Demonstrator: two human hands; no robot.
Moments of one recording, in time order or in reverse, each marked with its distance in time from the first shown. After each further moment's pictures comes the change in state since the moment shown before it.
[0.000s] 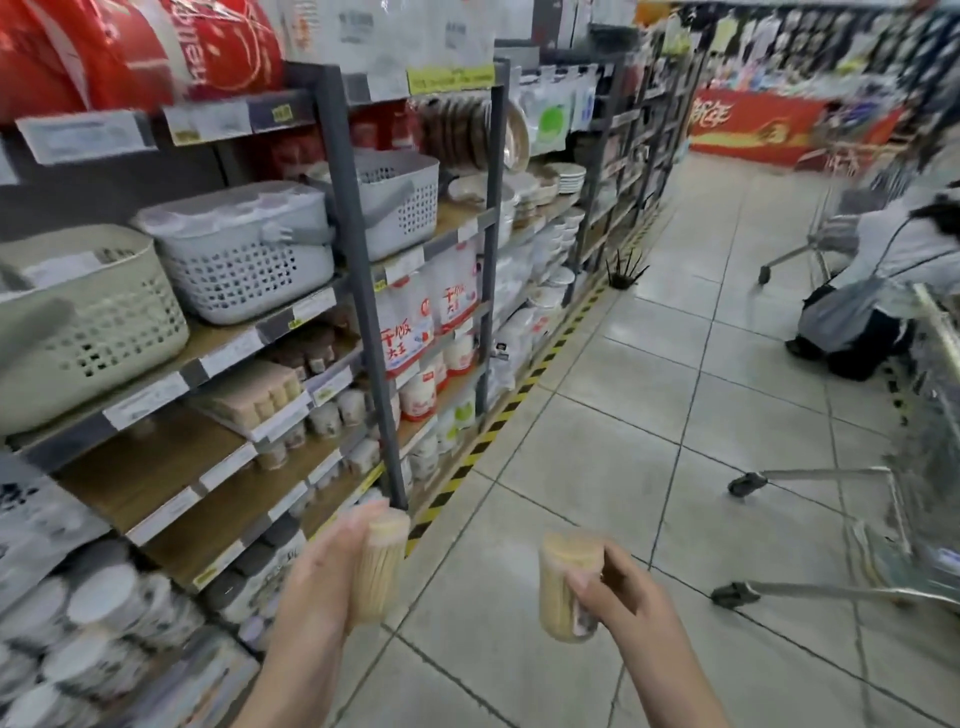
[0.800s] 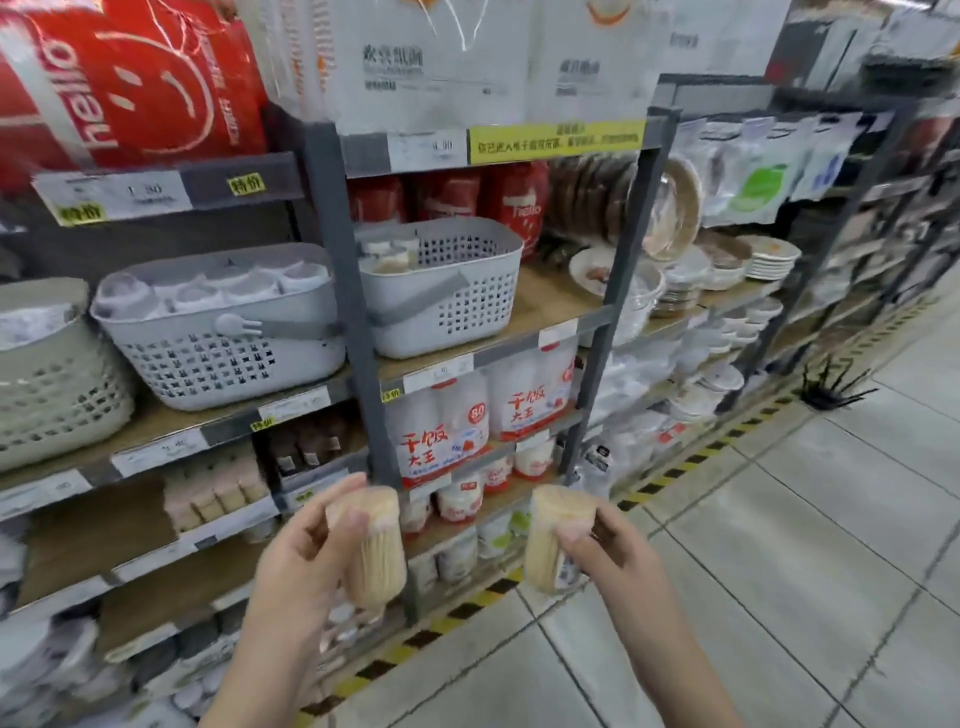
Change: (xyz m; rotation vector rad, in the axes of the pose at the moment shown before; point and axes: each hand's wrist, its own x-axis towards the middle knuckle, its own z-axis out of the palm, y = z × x) left_hand 0.248 0.097 0.232 -0.098 0.356 0.243; right_hand 0.459 -0.103 -0.067 -0.061 -0.504 -0.074
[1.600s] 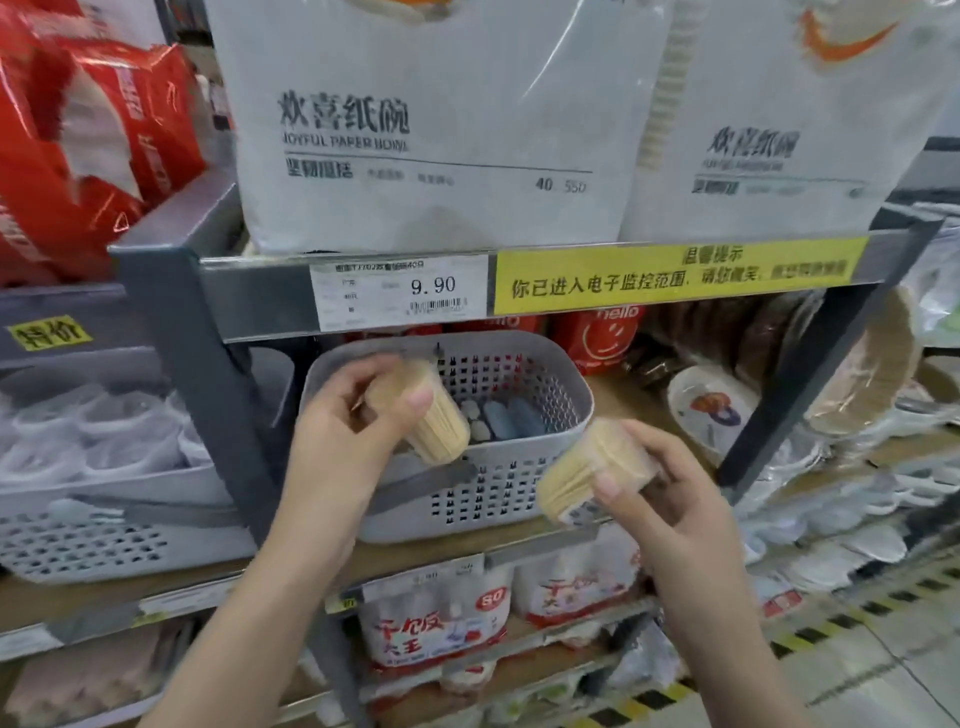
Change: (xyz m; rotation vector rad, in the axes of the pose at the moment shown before) left_hand 0.301 0.102 0.145 0.101 0.142 0.463; right_hand 0.350 -0.080 -0.029 0.022 -0.144 -0.334
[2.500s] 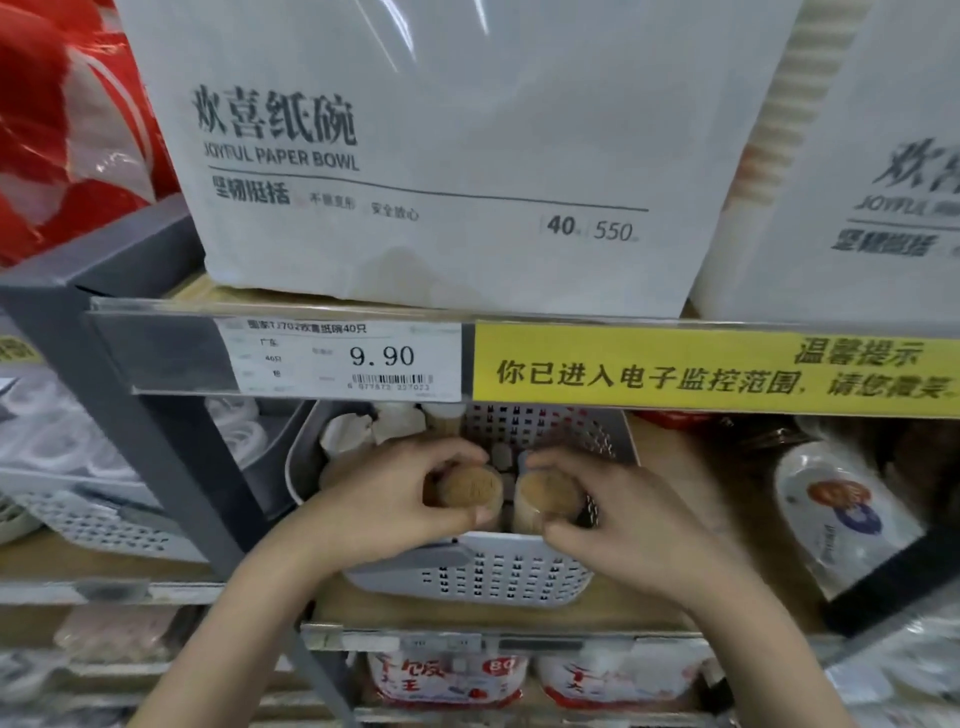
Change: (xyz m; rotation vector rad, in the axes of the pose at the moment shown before) left_hand 0.055 -0.027 0.026 0.955 -0.431 -0.068; right_hand 0.149 0.045 0.005 -0.932 -0.808 -0.175
